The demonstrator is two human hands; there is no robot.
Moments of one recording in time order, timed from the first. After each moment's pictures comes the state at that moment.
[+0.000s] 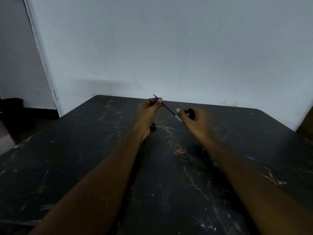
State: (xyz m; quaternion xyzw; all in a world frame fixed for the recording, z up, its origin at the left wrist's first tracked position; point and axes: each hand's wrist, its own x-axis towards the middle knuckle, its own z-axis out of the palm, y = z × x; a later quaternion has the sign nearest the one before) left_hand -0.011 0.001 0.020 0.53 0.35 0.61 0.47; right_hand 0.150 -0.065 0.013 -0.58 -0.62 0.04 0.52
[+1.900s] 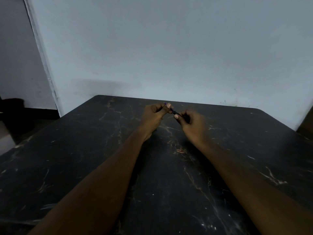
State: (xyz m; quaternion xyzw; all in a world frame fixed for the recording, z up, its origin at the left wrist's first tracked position) left_hand -0.006 -0.001 0.012 0.66 0.33 0.53 0.41; right_hand 0.148 -0.044 -0.011 -0.55 -0.64 0.00 0.54
